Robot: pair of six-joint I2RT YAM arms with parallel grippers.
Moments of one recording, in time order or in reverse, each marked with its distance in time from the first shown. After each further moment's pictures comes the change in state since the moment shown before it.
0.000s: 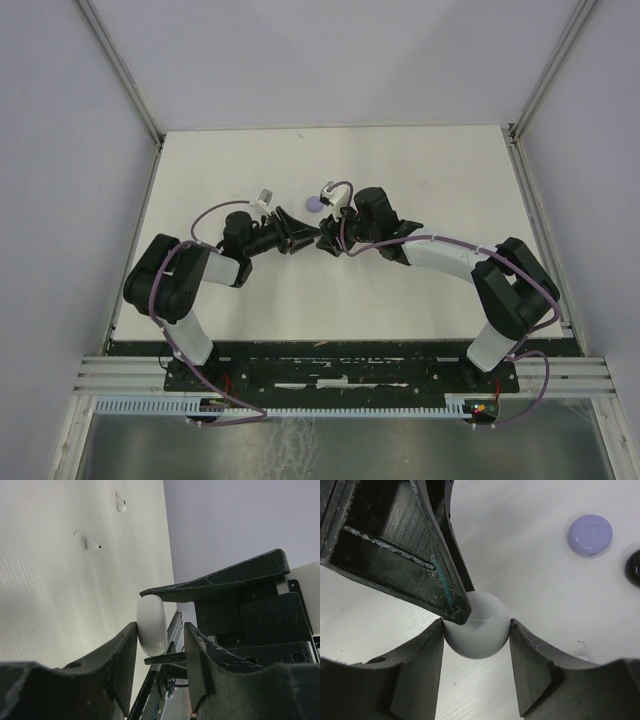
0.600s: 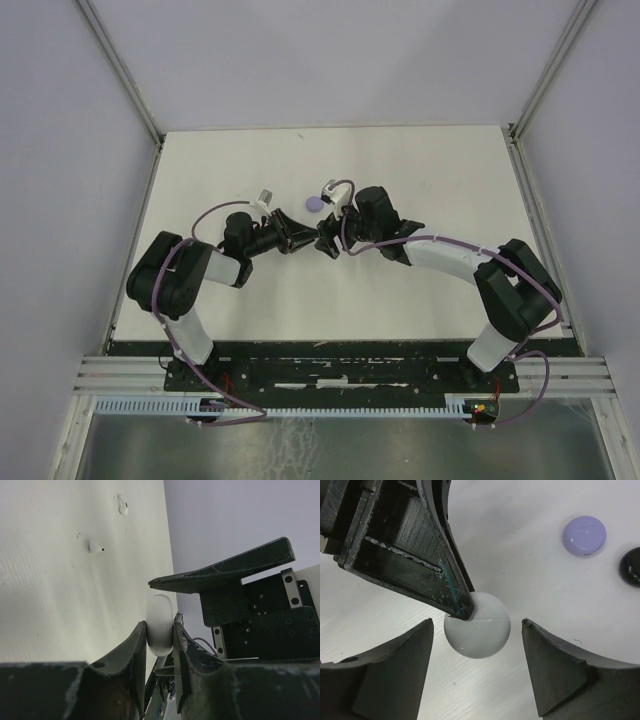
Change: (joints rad) left arm 0.000 0.028 0.000 0.033 -0.004 -0.002; right arm -0.001 -0.003 0.000 0.000 0.007 0.005
